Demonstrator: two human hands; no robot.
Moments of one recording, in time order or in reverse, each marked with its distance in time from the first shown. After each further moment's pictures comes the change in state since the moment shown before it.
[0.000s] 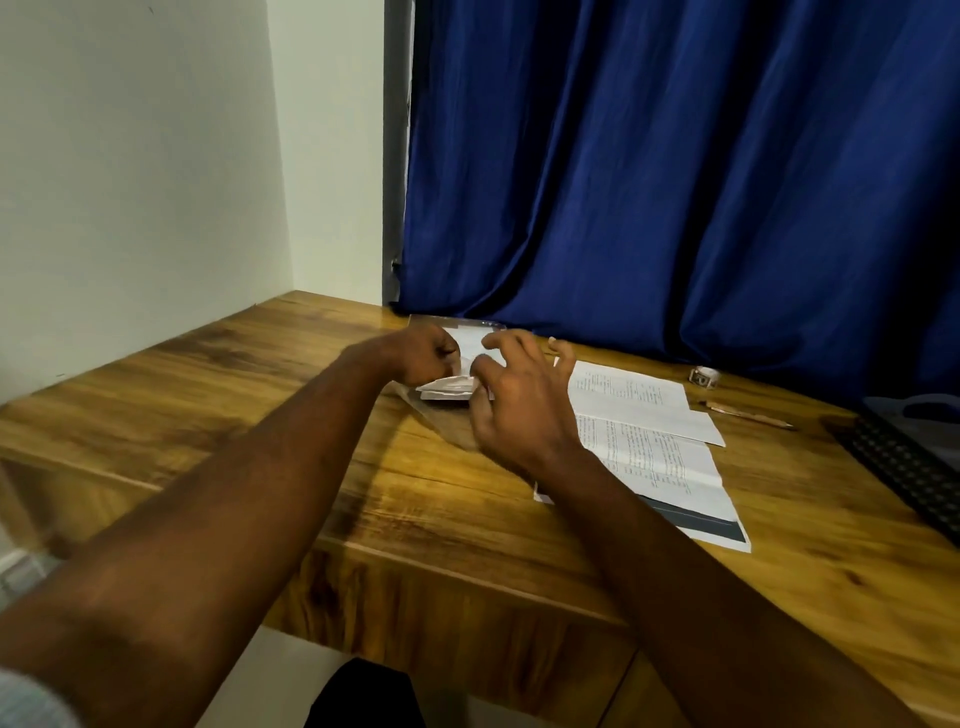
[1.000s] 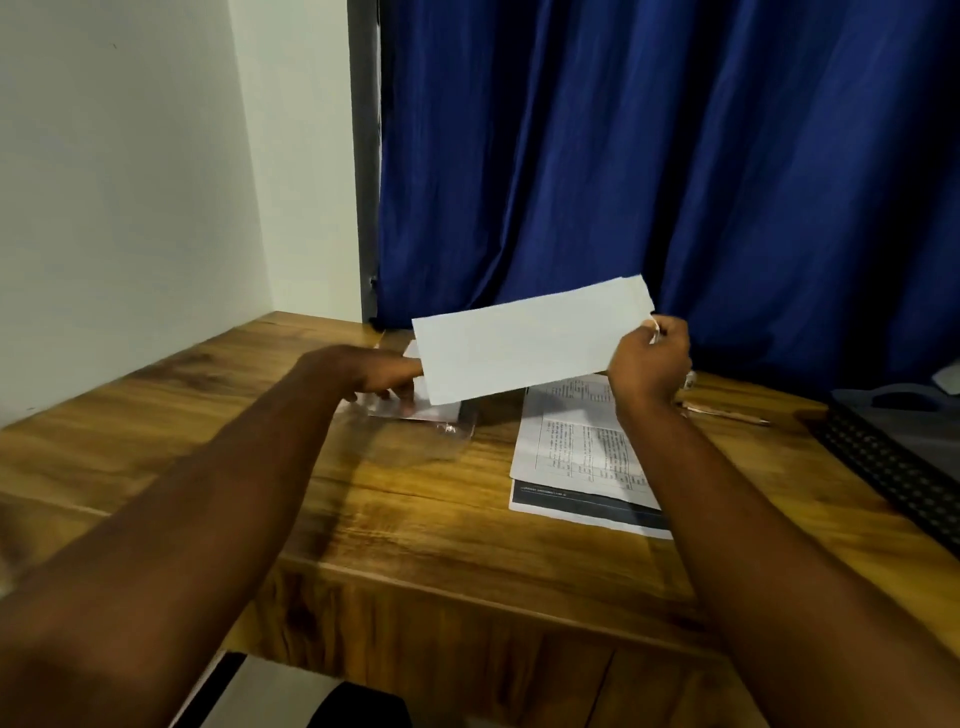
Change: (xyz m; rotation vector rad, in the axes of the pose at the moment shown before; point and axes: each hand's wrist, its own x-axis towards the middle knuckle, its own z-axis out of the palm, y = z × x) left_hand -0.013 0.006 -0.013 -0.113 -0.277 -0.379; right_hand 0.023 0.131 -0.031 0.622 0.633 1.077
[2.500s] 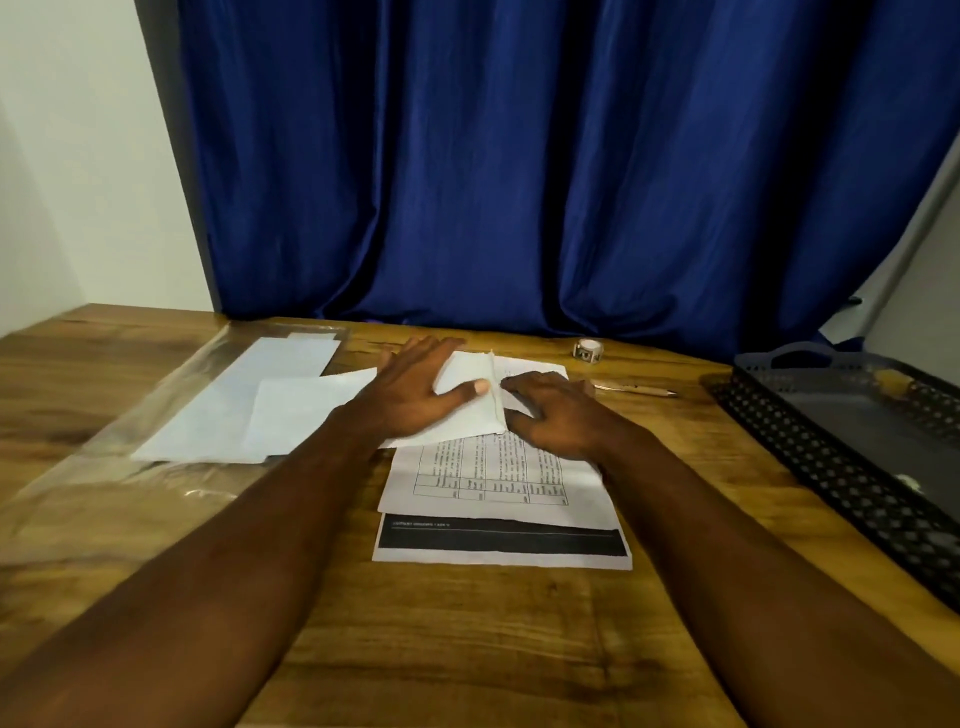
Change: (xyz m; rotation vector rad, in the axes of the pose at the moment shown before) left_hand 0.107 0.126 0.111 0.067 0.388 0.541; right_hand 0.064 0.085 -0.052 -1.020 -1.107 -0.477
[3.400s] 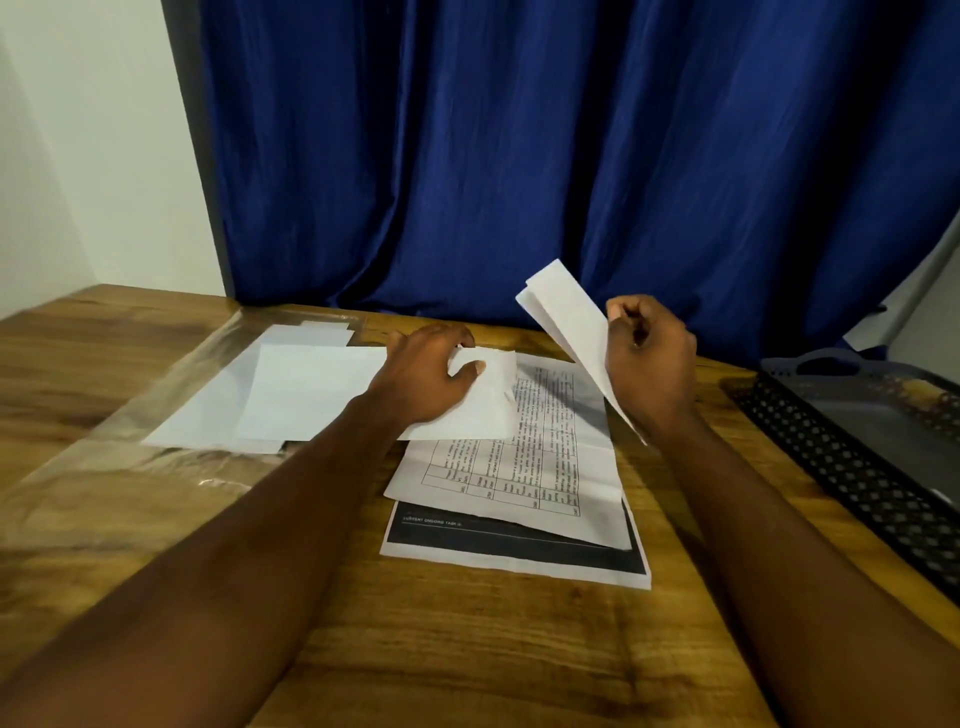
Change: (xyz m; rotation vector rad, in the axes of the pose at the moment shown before) left_hand 0.008 0.000 0.002 0.013 0.256 0.045; right_hand -0.009 0.012 -0.035 0.585 0.957 0.161
